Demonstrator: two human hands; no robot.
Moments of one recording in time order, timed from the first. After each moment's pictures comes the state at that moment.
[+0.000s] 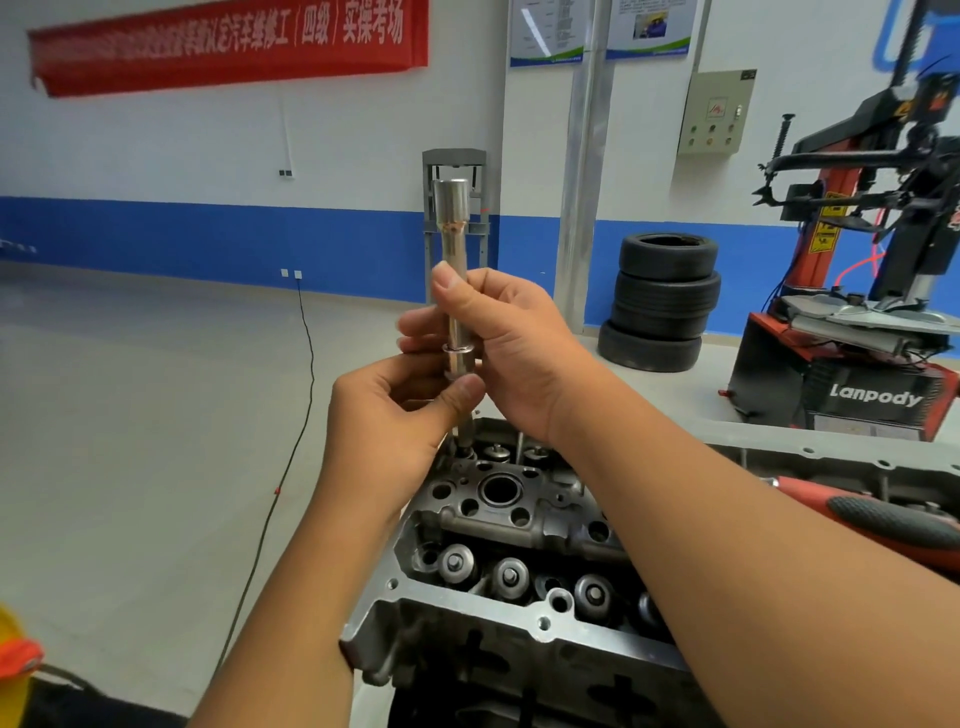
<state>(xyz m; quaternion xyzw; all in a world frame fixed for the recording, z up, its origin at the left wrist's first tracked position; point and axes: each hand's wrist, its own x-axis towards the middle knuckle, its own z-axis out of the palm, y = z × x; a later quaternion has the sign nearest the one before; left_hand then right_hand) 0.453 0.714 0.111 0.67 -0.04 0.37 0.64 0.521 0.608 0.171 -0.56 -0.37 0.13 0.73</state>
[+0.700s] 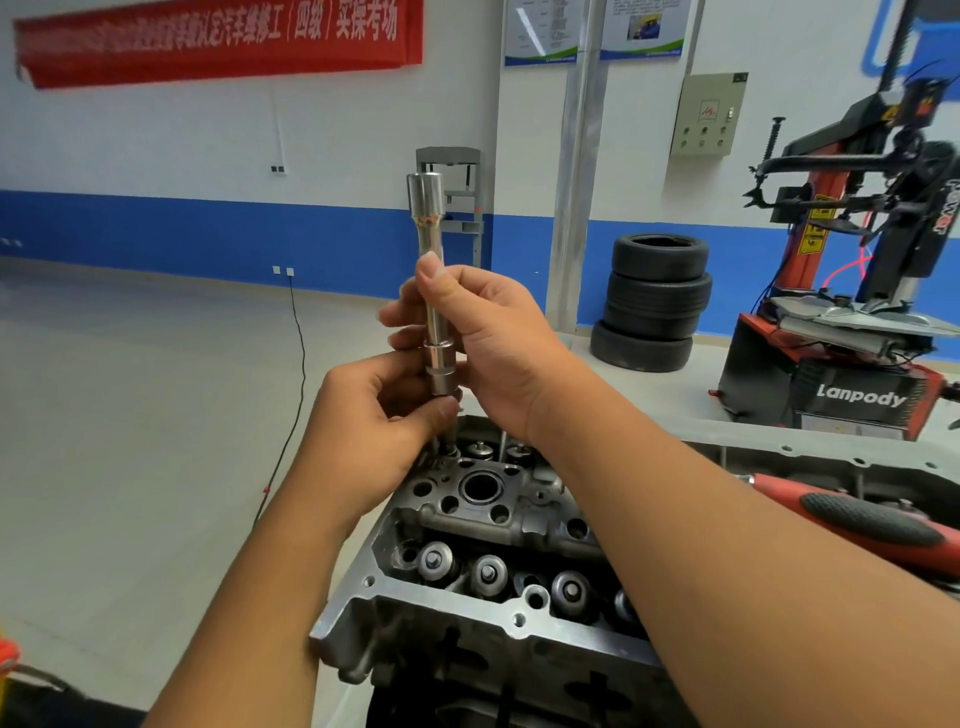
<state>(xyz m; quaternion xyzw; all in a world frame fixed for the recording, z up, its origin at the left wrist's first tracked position) 0.453 0.727 0.108 0.77 -0.04 0.33 0.55 0.516 0.607 0.175 -0.59 -0.36 0.11 0.71</state>
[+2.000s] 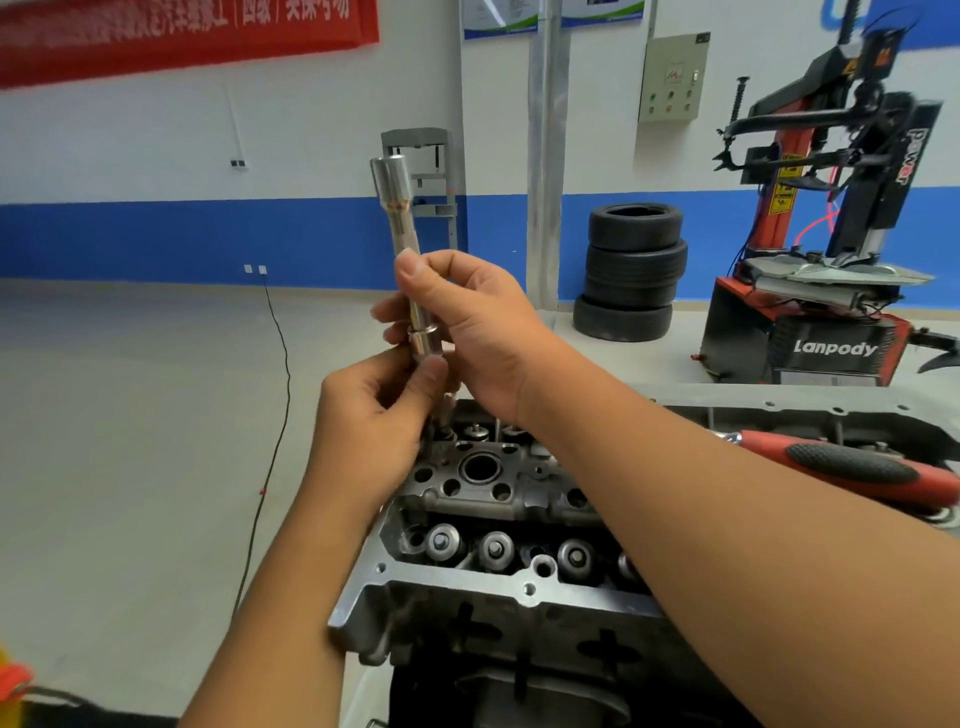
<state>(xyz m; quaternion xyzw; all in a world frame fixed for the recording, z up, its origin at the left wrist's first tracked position) 0.457 0.720 0.100 0.73 -0.06 0.33 0.60 0.513 0.610 0.168 -0.58 -0.33 0.11 0.74</state>
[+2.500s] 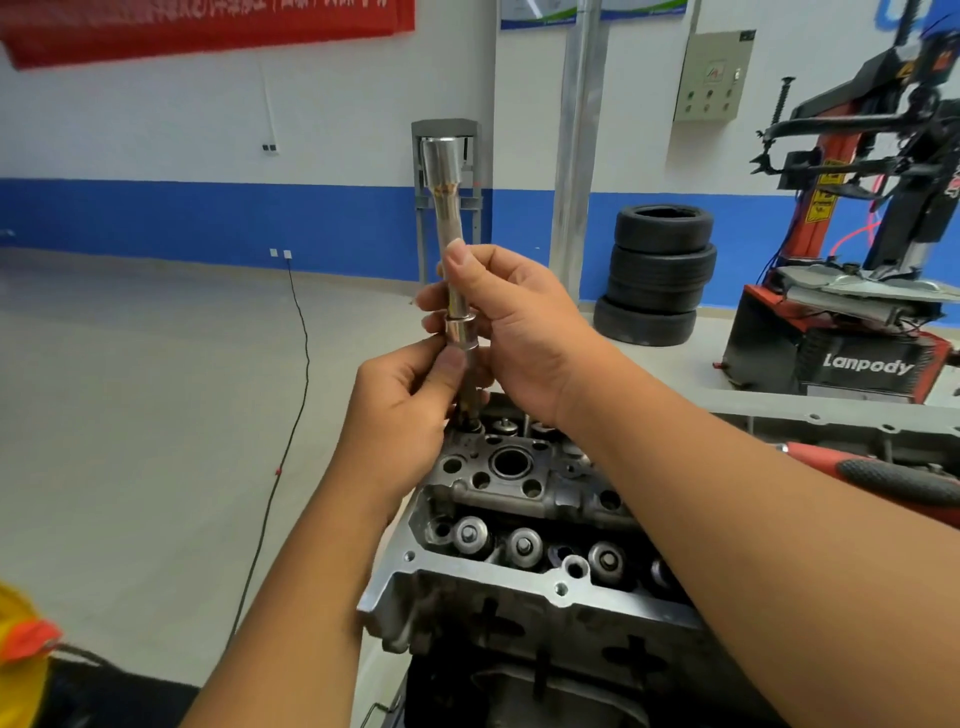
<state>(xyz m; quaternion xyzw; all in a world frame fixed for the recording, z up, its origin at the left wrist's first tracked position) 0.458 0.726 0.099 0.71 -0.08 0.32 0.62 0.517 0.609 0.166 -0.59 -0.32 0.11 0.73</state>
